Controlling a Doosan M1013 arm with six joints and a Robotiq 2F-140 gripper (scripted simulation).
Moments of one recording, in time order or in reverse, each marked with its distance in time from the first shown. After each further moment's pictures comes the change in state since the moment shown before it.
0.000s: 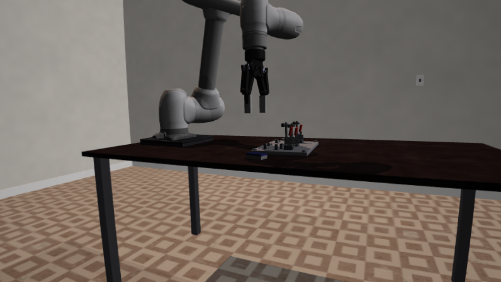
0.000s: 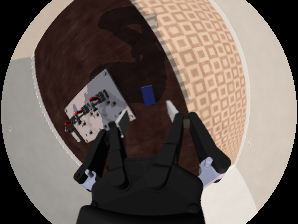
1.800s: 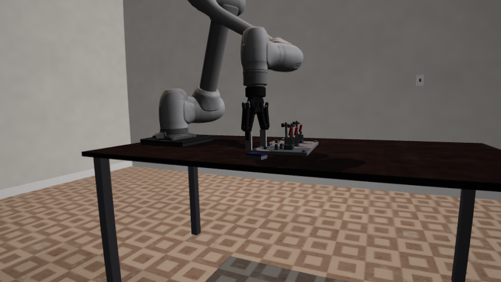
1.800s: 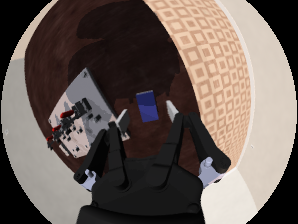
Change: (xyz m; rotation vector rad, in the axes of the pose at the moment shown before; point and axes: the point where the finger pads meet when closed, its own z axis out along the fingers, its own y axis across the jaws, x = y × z) arm 0.000 0.000 0.132 0.000 0.000 0.000
